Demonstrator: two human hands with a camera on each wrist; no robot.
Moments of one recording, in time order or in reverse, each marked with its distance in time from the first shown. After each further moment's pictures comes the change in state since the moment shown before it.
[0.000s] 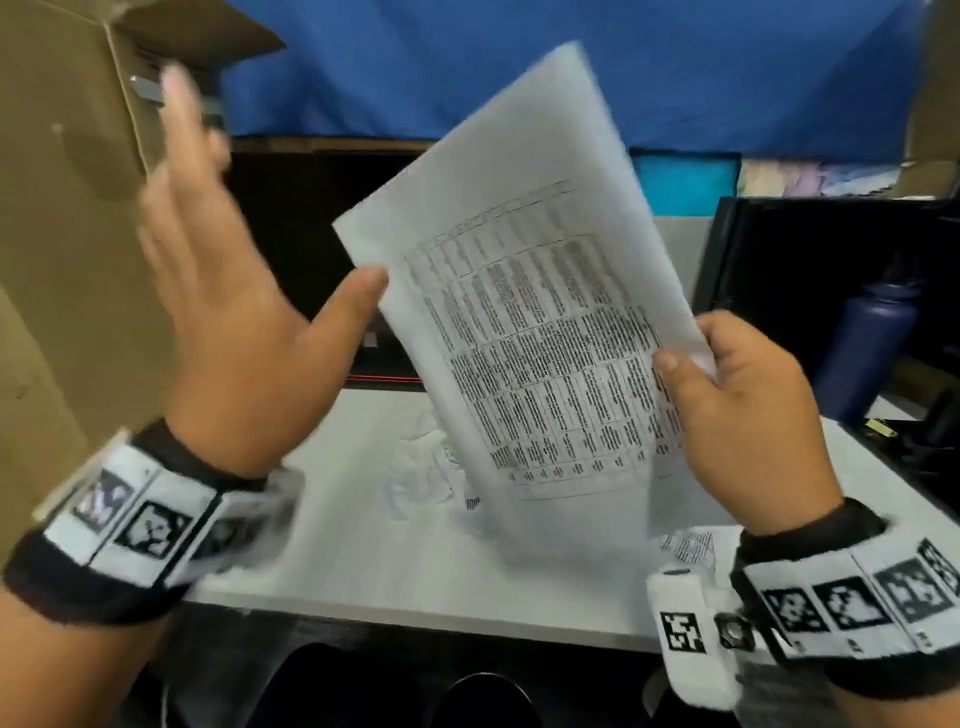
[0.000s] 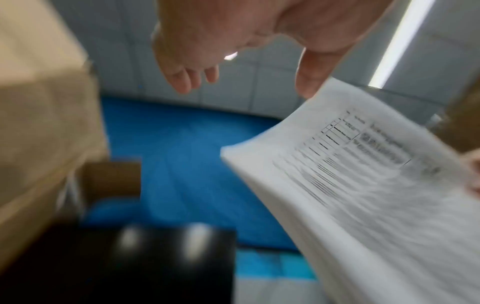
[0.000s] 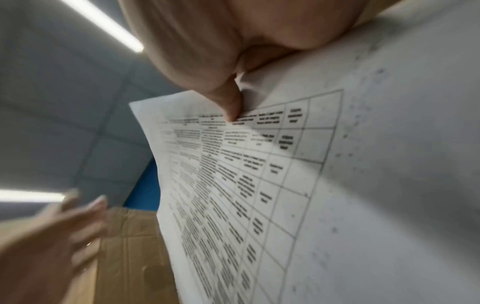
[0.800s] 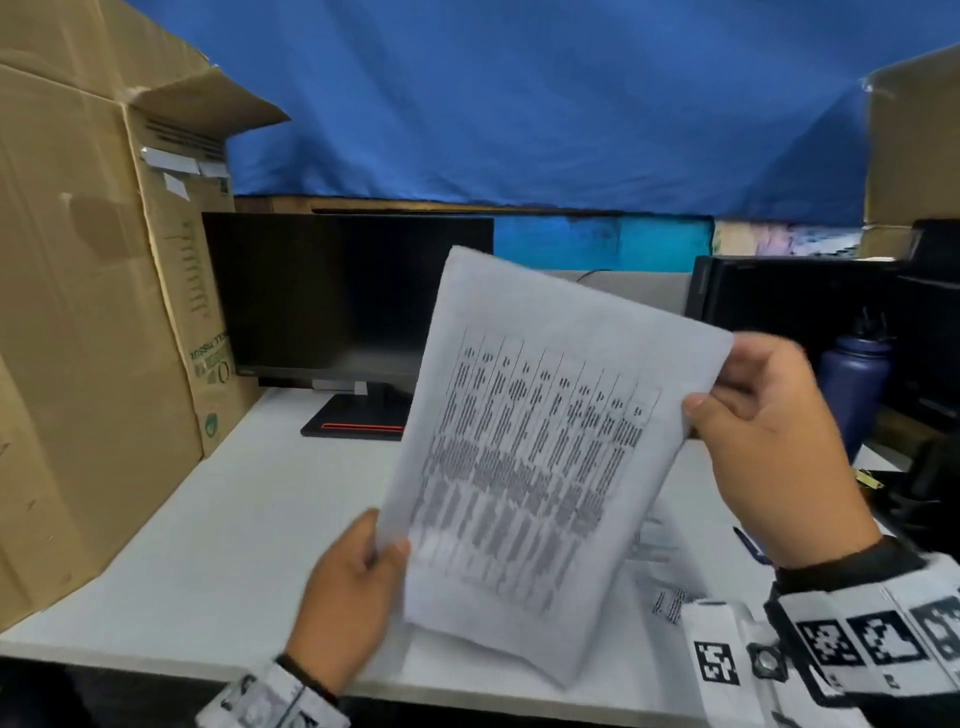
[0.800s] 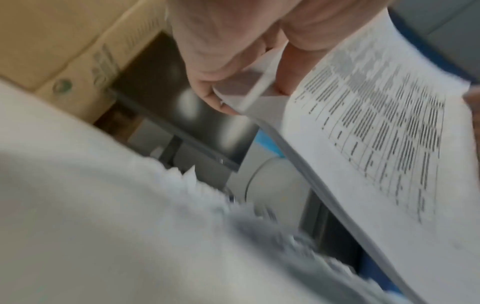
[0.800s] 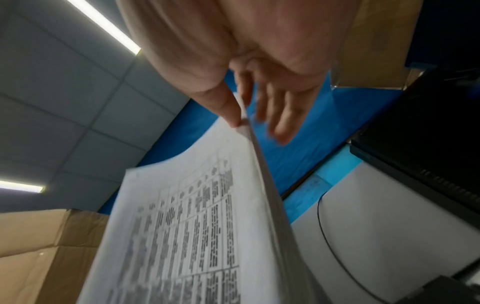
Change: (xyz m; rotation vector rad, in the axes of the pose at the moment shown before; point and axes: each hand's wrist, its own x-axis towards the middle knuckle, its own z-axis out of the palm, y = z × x) left_hand -0.133 -0.030 0.073 -0.434 -0.551 -0.679; right_hand 0.028 0.020 -0.021 0.268 0.079 0.150
